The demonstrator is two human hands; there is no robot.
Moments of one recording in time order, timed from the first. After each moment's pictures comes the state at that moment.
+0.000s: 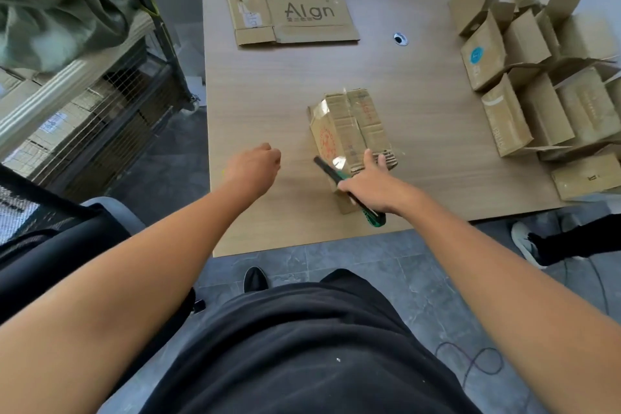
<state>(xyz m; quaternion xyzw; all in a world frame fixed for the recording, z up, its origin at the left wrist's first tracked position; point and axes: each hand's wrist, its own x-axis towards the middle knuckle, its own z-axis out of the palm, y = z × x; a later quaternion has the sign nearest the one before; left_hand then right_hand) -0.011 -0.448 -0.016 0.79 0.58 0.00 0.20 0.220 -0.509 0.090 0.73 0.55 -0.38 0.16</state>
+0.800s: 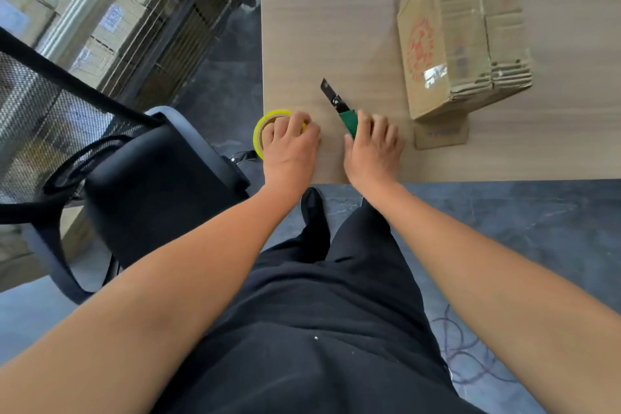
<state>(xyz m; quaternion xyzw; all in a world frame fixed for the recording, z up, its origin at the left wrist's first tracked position) -0.034 -0.555 -0.099 0.72 0.67 0.13 0.07 0.120 -0.550 -0.096 0.73 0.66 -0.14 0.00</state>
